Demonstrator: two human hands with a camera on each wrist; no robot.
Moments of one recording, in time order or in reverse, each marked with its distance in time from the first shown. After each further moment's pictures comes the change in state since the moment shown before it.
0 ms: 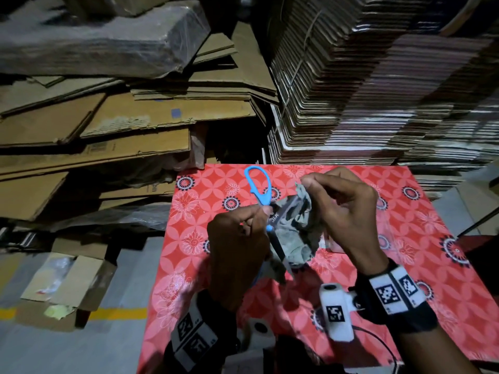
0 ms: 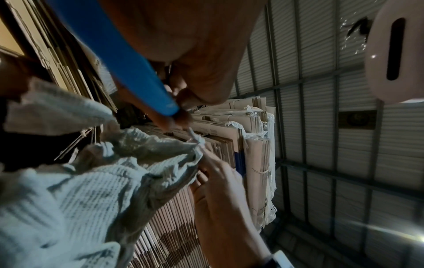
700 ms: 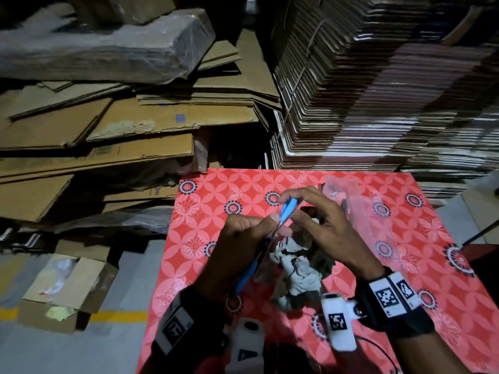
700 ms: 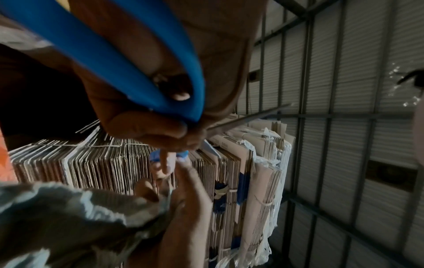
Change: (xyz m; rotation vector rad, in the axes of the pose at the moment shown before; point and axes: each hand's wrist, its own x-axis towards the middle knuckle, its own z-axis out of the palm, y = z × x) left_hand 0.011 0.014 -0.012 -0.259 -0.359 -0.415; right_hand -0.005 0.018 0.003 0.129 -0.504 0.138
